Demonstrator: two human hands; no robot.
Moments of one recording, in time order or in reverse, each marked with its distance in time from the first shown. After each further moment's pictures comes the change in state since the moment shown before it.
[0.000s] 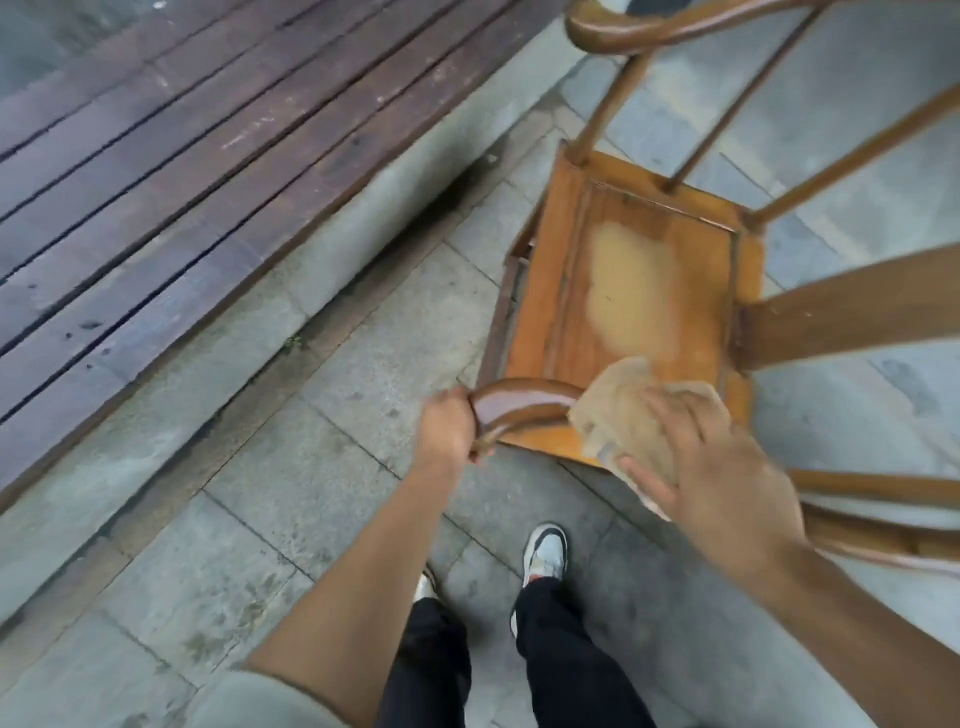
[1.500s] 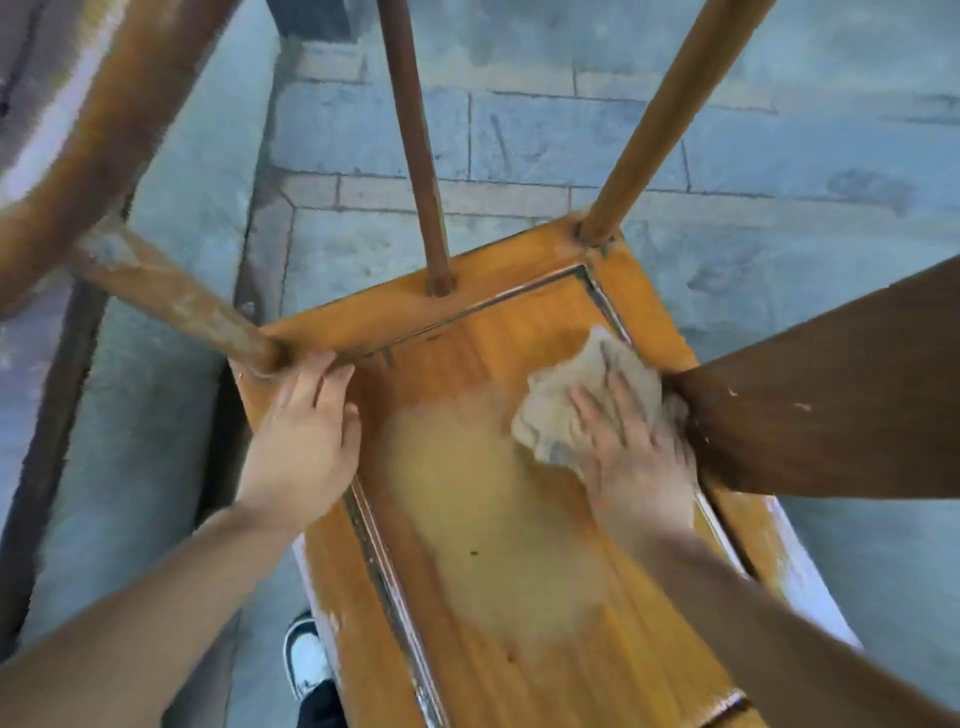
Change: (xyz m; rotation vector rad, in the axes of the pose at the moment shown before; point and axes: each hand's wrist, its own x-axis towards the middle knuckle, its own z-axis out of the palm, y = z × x) left_hand 0.336 0.253 0.281 1.405 -0.169 1.178; right_hand 0.242 0.225 0.290 0.543 -0.072 0.857
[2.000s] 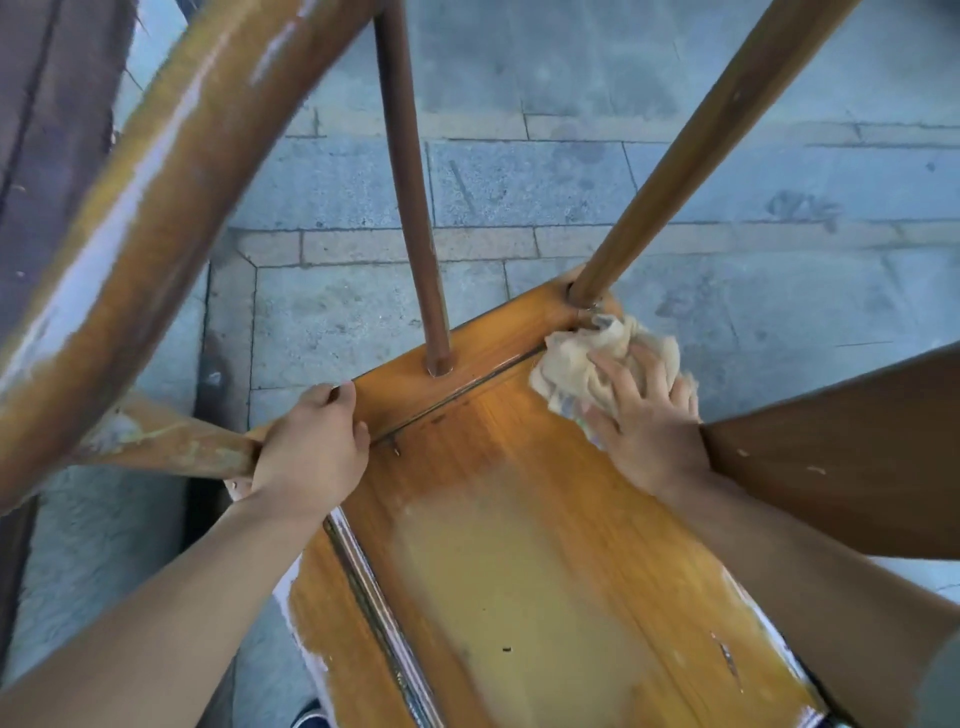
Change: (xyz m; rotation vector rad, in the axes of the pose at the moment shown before) left_hand 0.118 -0.019 -0.004 0.222 -0.228 -0.028; right_hand 0.113 -0.004 -0.023 -0.003 -0.008 0.220
